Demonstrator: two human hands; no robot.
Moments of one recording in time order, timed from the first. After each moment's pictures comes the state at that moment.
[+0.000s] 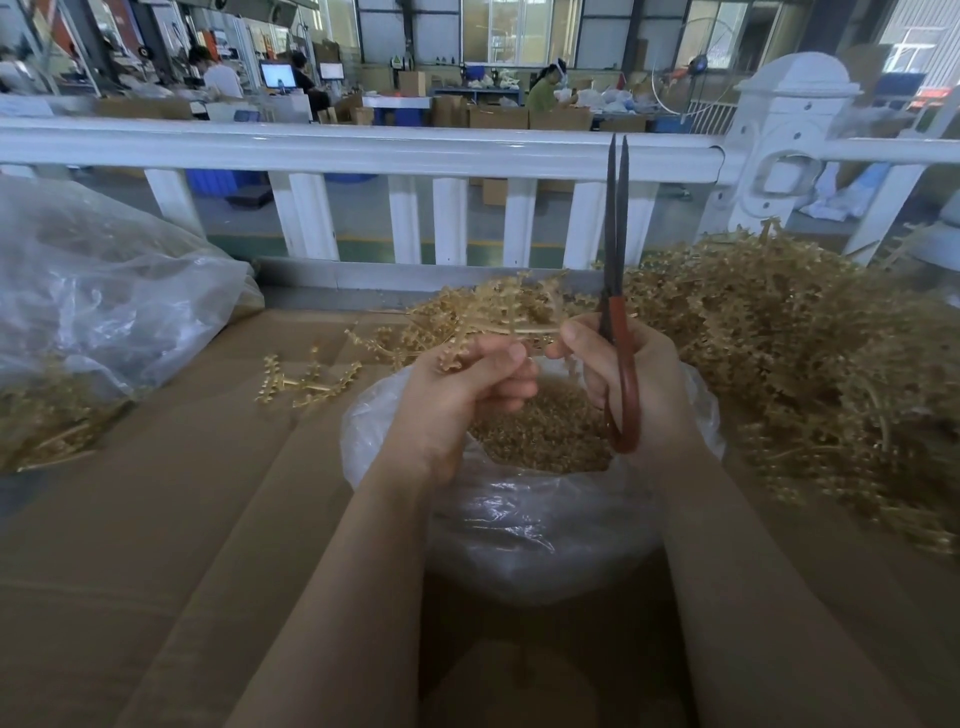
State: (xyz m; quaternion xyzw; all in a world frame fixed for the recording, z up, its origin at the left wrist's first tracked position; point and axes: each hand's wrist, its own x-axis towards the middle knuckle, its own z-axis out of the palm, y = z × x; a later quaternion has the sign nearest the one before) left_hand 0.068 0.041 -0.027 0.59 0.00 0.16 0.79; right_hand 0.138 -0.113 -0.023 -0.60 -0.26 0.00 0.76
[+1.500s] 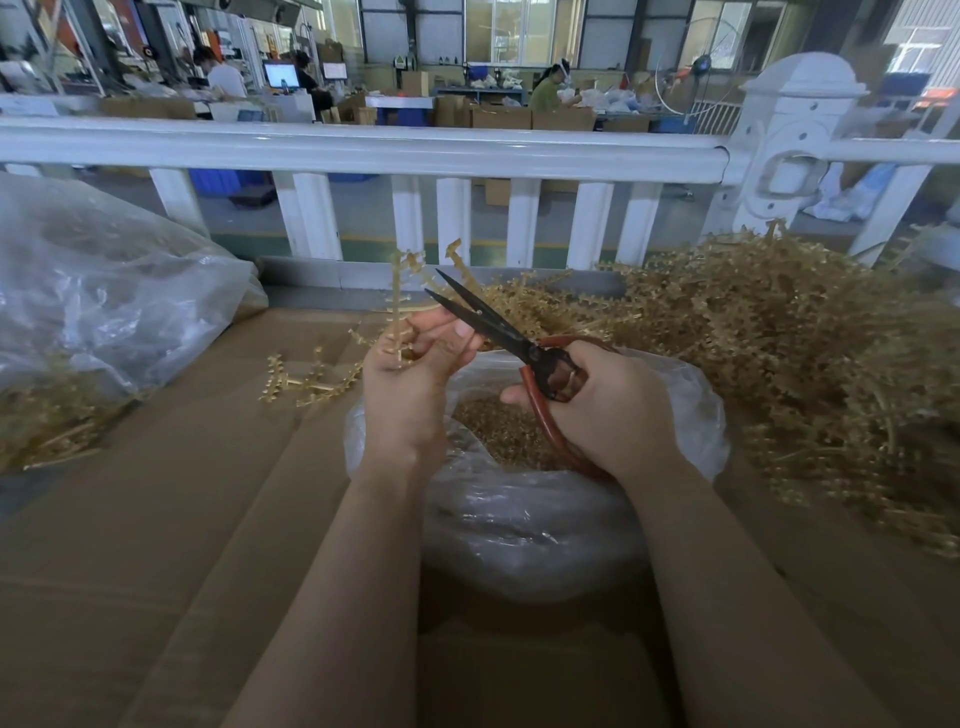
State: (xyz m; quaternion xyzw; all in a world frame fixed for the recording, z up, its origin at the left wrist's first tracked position) left_hand 0.073 0.052 -0.028 0.50 0.00 0.35 0.79; right_hand 0.138 -0.104 -0.040 -0.86 -0.30 -0.22 0.35
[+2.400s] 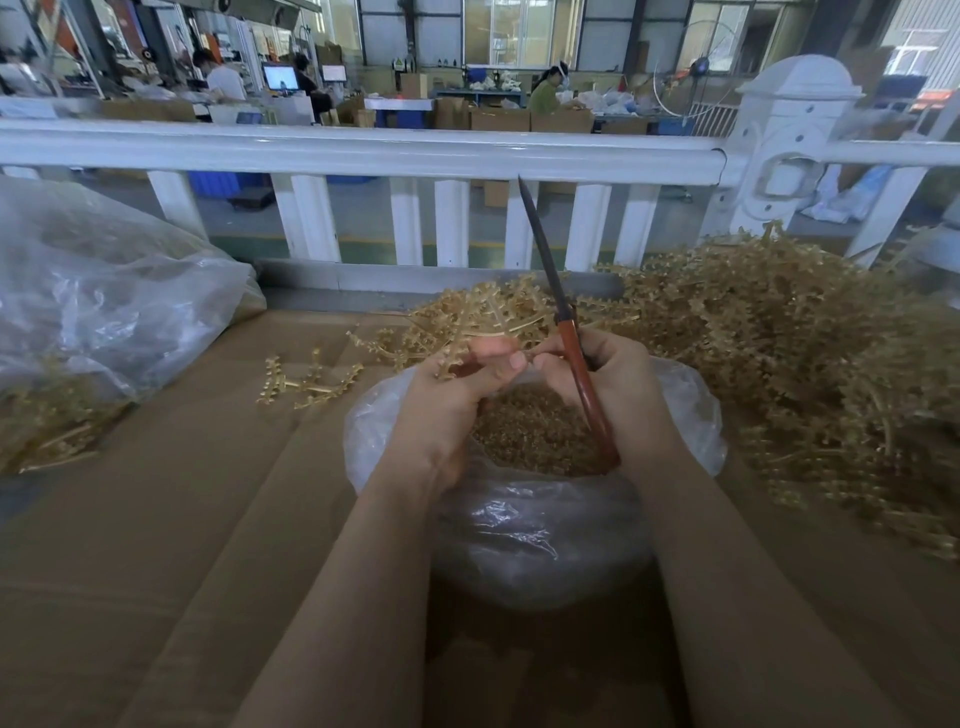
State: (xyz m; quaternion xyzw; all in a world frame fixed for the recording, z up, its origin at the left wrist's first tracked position) left_hand 0.071 0.039 -0.031 0.58 0.05 0.17 0.79; right_hand 0.143 -0.100 -0.031 -0.71 -0.26 -0.02 0.66
